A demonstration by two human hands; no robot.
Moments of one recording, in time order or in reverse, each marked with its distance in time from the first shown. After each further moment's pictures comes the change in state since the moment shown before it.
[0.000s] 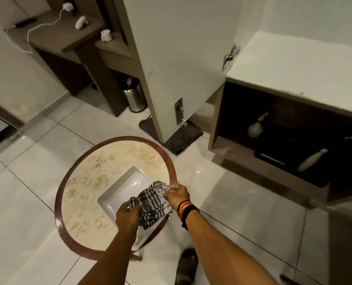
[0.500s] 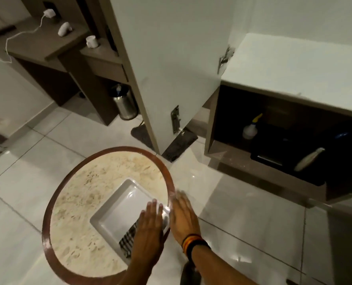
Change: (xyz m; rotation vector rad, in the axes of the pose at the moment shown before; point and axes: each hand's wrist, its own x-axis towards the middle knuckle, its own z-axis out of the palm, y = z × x) left_hand 0.029 -0.063 0.029 1.209 -0.125 1.096; right_hand 0.023 0.066 0.021 -0.746 0.188 -0.519
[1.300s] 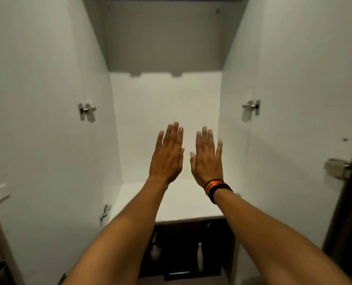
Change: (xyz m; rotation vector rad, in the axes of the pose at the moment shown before) left_hand 0.163 0.463 -0.518 -0.111 0.937 0.950; right_hand -0.111 -0.043 -0.655 -0.687 1.272 0.082
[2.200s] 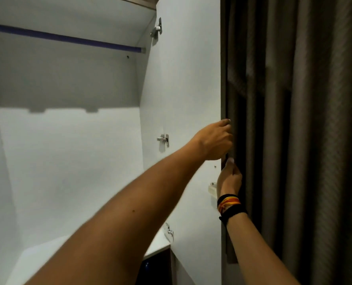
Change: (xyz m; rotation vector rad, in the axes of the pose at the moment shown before) left_hand 0.206 0.331 -0.140 0.341 0.119 1.098; right_hand -0.017 0.214 -0.201 0.825 0.749 1.086
